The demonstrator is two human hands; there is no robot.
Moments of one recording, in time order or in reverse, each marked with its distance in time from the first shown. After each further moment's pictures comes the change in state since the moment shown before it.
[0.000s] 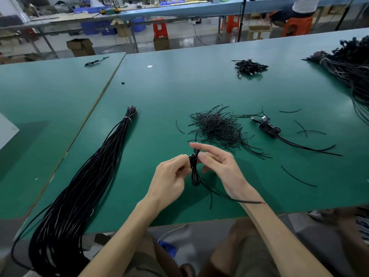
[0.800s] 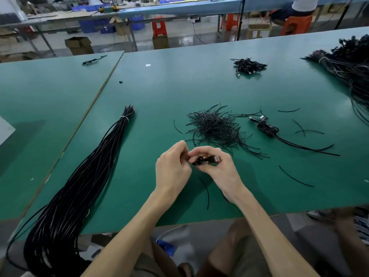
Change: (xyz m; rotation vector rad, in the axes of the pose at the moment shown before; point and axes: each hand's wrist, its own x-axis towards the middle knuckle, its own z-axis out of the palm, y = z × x) left_hand 0.027 0.010 0.025 0.131 0.224 -0.213; right_hand 0.002 0.011 -0.001 -0.105 0.042 -0.148
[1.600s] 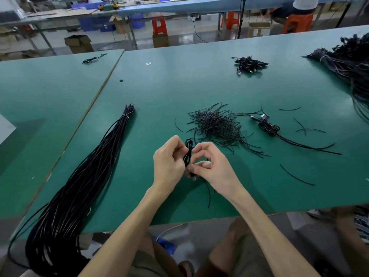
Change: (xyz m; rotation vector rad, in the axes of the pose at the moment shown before) left_hand 0.008 -0.015 -0.003 -0.193 0.081 0.053; right_hand -0.002 -0.005 0.010 -0.027 -0.044 0.106
